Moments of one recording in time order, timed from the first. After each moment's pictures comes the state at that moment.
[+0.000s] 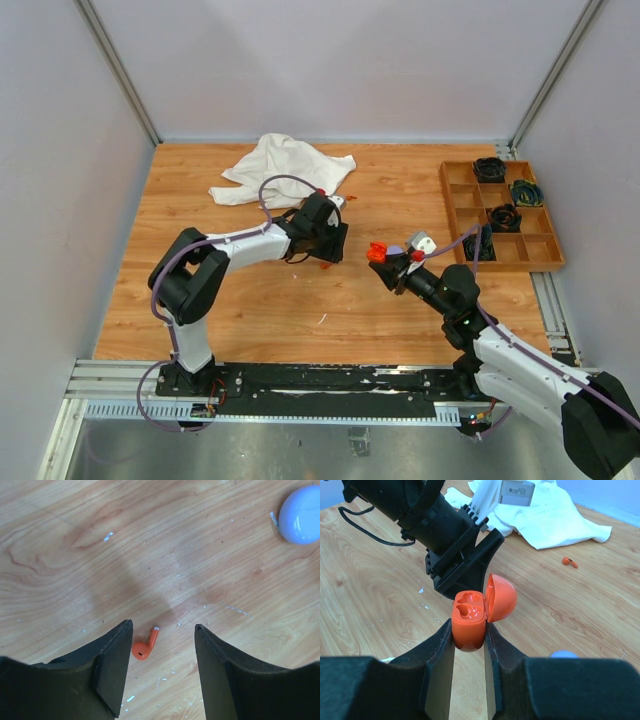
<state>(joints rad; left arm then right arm) -0.71 1.81 1.15 -0.19 0.02 -0.33 0.57 0.81 0.20 0.58 -0.25 0.02</state>
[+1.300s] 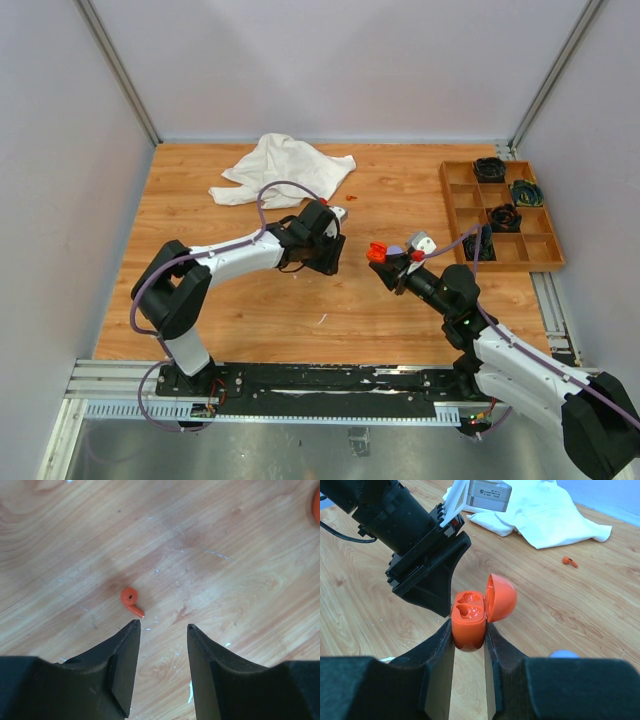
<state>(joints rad) -0.76 1.71 1.10 -0.32 0.09 -0.29 0.57 0.81 0.20 0.57 -0.25 0.02</state>
